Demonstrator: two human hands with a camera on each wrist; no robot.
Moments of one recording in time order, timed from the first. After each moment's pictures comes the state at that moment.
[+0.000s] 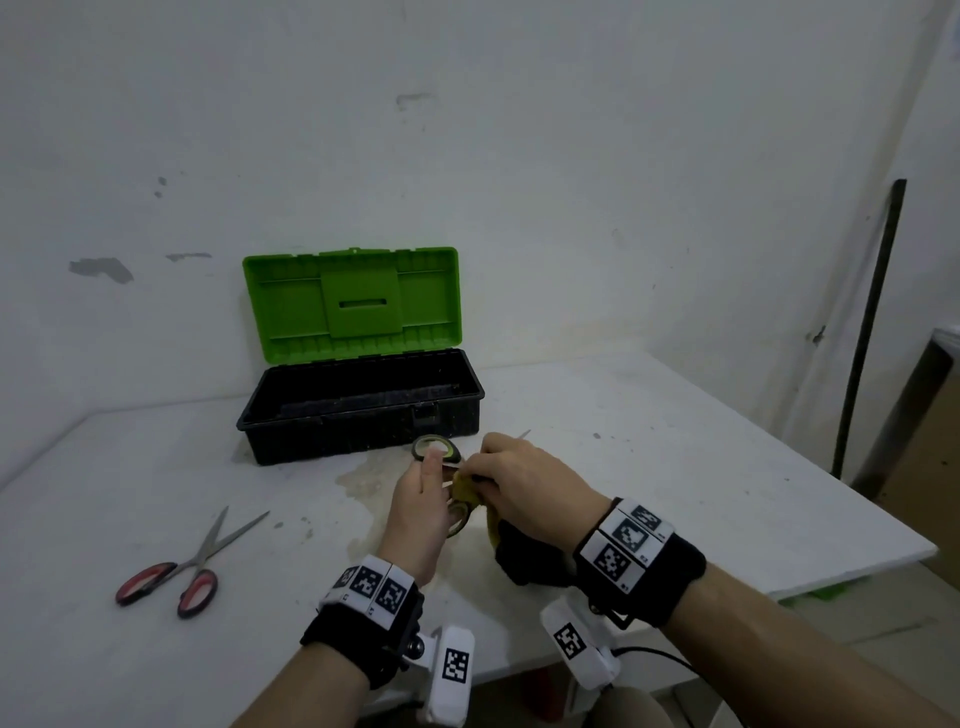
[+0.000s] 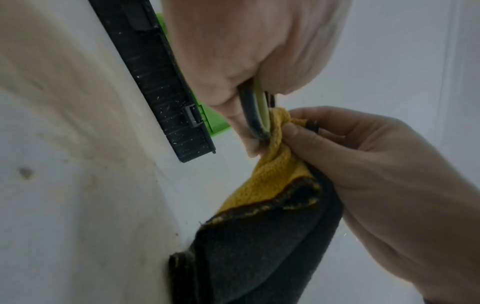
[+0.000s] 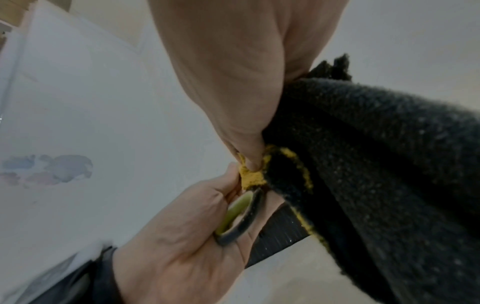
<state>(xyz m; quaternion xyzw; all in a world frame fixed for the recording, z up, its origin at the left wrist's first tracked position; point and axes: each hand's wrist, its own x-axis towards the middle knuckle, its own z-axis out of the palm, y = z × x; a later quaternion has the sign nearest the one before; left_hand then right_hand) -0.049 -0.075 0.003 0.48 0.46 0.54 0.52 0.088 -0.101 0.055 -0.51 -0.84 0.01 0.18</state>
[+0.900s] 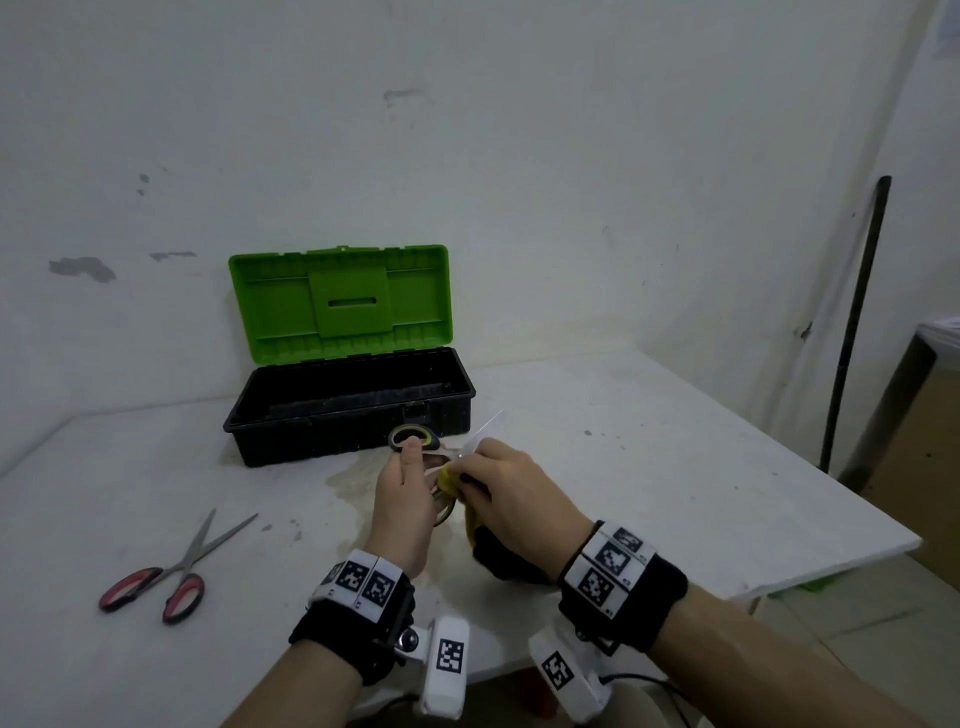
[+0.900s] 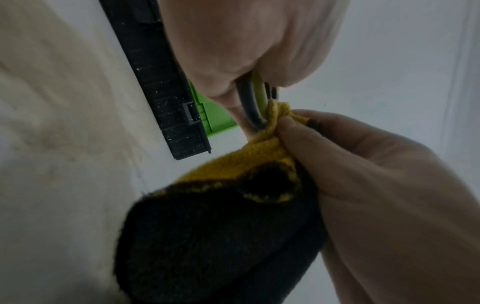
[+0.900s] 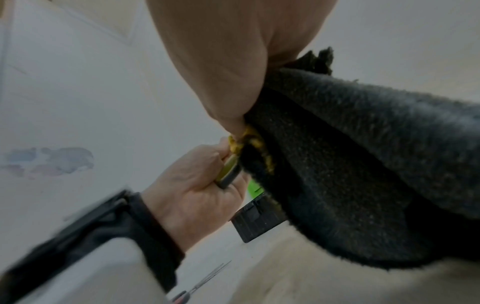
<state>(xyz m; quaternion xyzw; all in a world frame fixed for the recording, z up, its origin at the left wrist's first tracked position) -0.049 -0.068 0.006 0.44 0.45 0.58 0.52 0.084 -0.108 0.037 -0.49 -0.81 0.04 0.31</state>
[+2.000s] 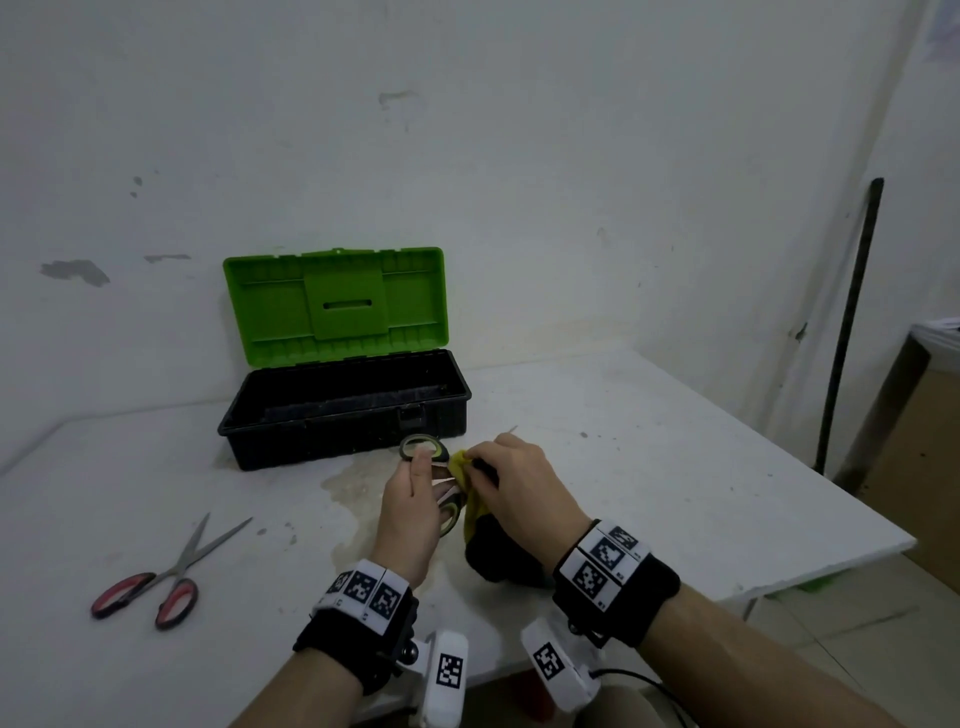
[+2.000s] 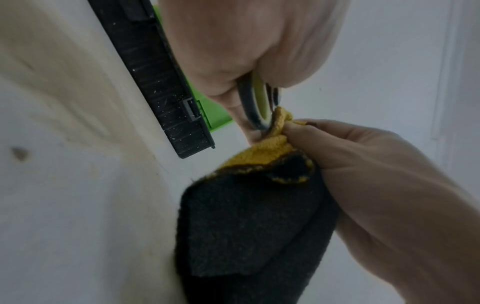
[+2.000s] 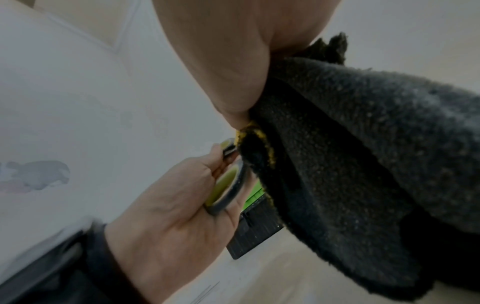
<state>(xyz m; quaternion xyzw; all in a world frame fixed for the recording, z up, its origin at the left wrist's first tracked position) -0.041 -0.075 0.001 0.47 0.47 0.56 0.50 0.092 -0.095 0.030 -0.55 -0.75 0.03 0.36</state>
